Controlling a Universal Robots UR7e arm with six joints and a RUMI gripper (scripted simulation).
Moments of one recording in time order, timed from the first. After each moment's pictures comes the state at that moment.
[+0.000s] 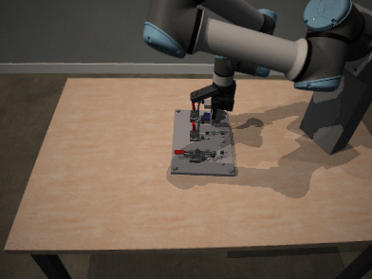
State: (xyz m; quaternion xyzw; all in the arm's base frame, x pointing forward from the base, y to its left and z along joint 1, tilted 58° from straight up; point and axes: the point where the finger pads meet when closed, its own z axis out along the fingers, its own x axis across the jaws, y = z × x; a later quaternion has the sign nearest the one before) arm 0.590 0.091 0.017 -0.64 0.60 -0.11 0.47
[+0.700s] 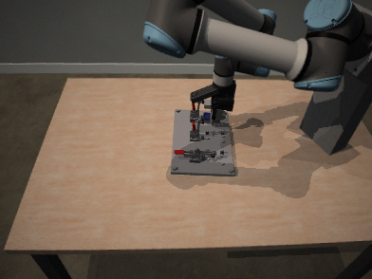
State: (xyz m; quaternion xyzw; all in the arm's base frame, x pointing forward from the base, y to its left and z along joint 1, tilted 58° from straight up) arm 0.590 0.091 0.017 -0.64 0.60 -0.11 0.47
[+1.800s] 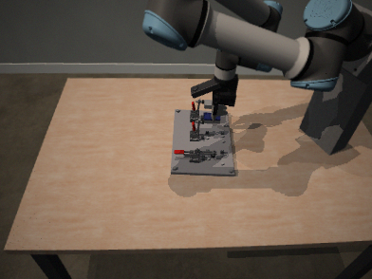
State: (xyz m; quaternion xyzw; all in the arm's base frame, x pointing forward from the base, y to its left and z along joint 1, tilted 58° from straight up) arm 0.559 0.087 0.045 -0.64 0.60 -0.11 0.47
